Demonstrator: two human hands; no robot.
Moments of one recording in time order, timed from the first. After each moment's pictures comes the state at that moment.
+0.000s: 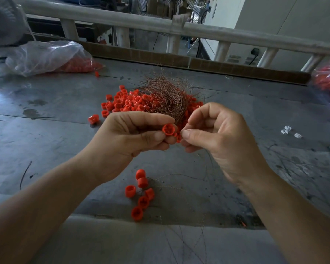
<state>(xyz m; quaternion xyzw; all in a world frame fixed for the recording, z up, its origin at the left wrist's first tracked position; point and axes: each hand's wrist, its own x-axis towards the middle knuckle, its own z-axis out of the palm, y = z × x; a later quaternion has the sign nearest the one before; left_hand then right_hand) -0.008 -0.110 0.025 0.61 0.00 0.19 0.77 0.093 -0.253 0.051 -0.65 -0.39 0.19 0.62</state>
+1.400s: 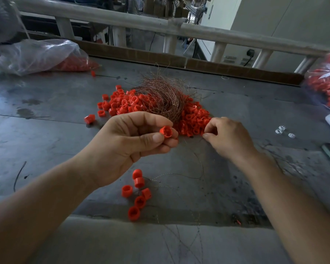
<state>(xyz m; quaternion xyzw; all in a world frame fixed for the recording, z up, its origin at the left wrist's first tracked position) -0.009 -0.113 0.024 0.57 -0.01 0.13 0.81 0.176 -0.255 0.003 -0.92 -0.35 -0.06 0.17</state>
